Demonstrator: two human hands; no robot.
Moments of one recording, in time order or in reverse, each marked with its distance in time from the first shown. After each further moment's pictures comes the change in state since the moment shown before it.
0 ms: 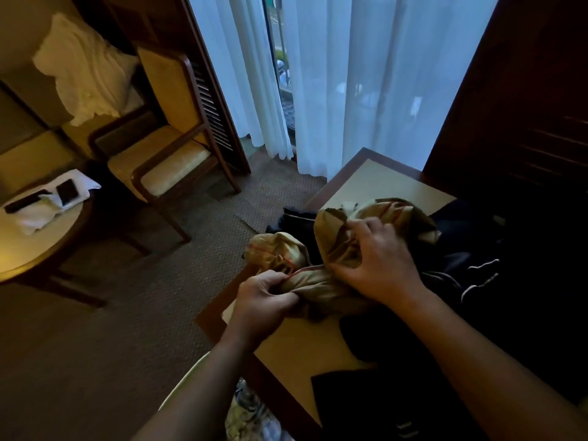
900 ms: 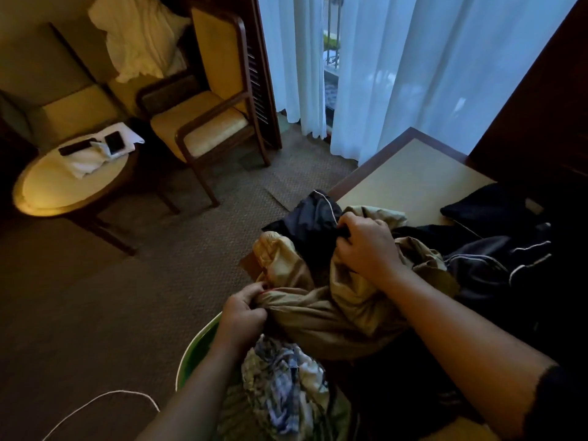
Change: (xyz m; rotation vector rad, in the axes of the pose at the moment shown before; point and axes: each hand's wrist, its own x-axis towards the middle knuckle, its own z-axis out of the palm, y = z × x) left_hand -0.120 -0.094 -0.071 -0.050 0.229 -0.253; right_hand -0.021 -0.083 0.067 0.127 -0.010 -0.136
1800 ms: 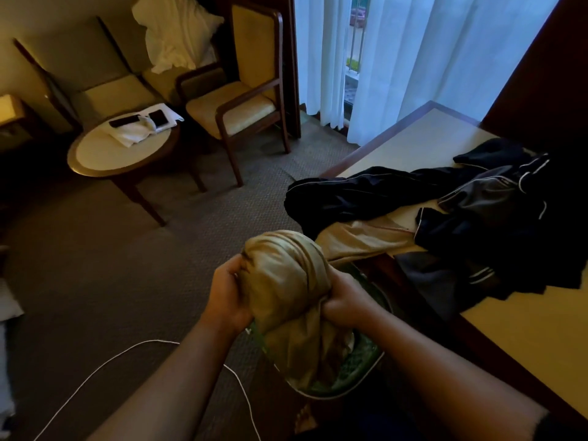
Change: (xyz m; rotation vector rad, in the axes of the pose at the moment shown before) left_hand -0.182 -0.072 -0.132 -0.976 -0.207 -0.236; right_hand -0.271 -0.176 0.090 0.565 -0.430 0.100
